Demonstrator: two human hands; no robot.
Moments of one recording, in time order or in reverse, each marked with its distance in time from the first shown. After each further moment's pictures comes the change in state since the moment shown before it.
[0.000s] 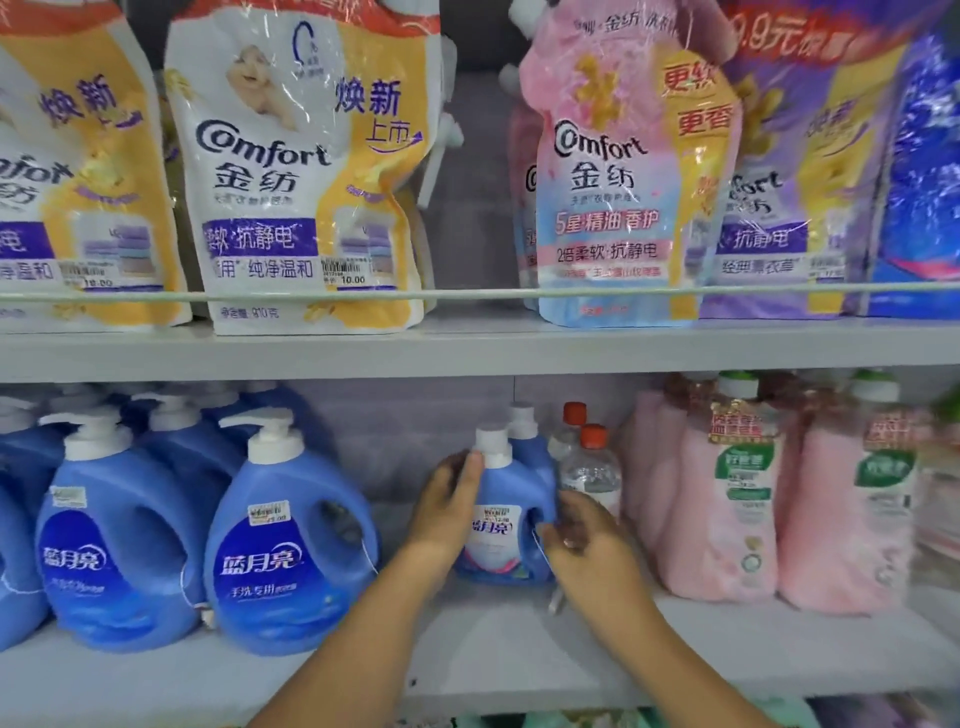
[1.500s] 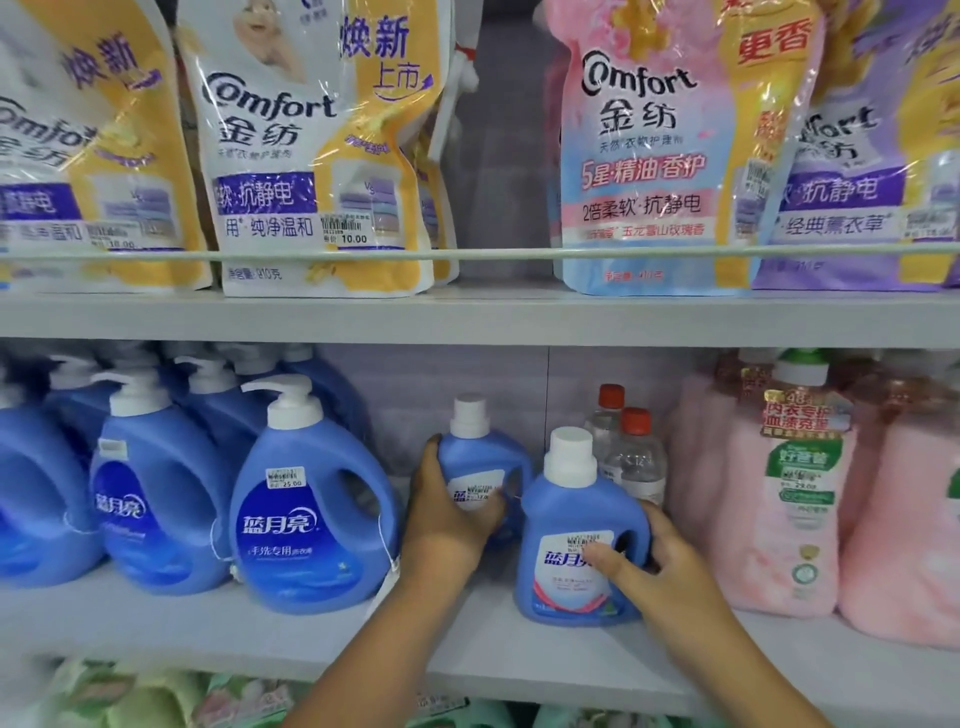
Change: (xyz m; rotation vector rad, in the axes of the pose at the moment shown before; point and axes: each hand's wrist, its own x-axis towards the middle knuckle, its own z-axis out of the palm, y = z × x) left_hand -0.004 -0.045 0.000 0.090 0.242 0.018; right_hand 0.000 0.034 -0.037 0.336 -0.197 -0.005
